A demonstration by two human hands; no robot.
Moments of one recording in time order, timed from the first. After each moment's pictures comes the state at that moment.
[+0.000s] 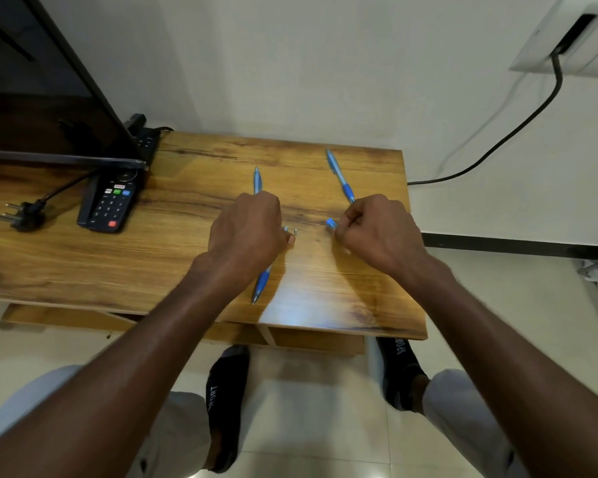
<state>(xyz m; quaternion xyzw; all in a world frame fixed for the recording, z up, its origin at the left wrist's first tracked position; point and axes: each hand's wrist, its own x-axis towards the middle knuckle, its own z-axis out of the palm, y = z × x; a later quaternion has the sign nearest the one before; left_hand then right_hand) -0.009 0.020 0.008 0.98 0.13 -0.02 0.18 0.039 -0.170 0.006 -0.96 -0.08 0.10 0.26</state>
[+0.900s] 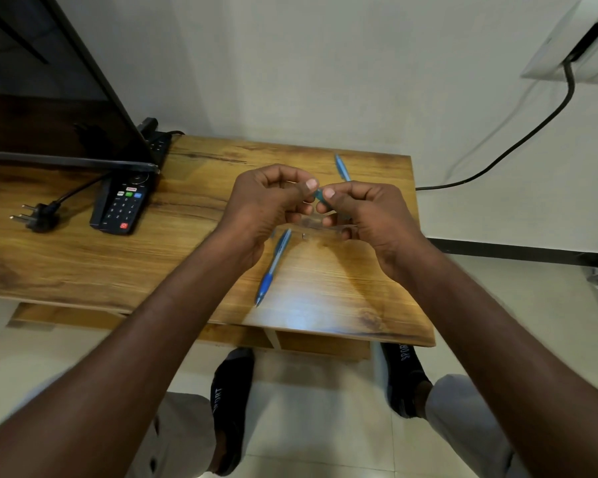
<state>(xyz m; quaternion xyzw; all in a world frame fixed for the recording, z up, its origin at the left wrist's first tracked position) 0.000 0.027 0.030 0.69 0.15 0.01 0.71 0.036 -0.151 0.026 -0.72 -0.01 0.19 0.66</state>
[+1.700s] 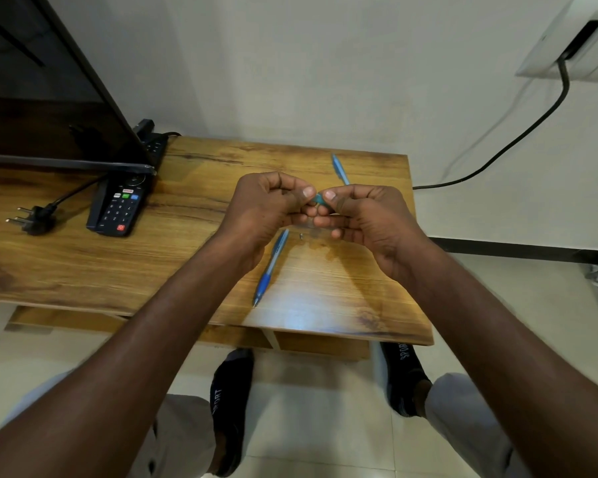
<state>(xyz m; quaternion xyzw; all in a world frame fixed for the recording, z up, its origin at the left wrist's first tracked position) -0.003 0.021 0.032 0.69 0.15 0.00 0.71 0.035 -0.152 0.034 -0.67 0.04 0.23 0.70</state>
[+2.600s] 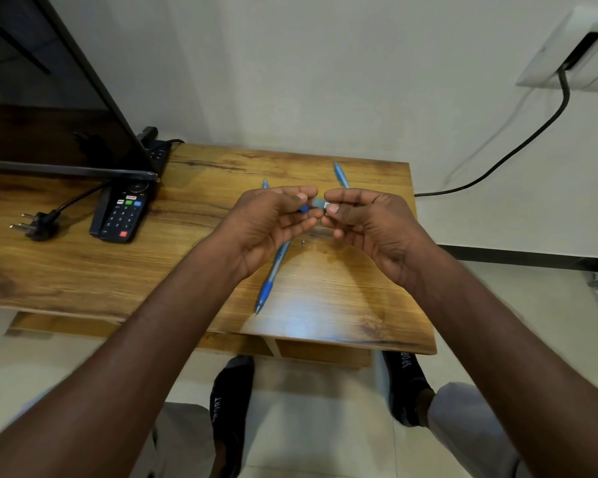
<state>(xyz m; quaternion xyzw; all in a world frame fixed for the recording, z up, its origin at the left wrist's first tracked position) 0.004 0.025 0.033 0.51 0.22 -0.09 0.82 0.041 -0.155 0.031 -0.62 0.06 0.25 0.74</state>
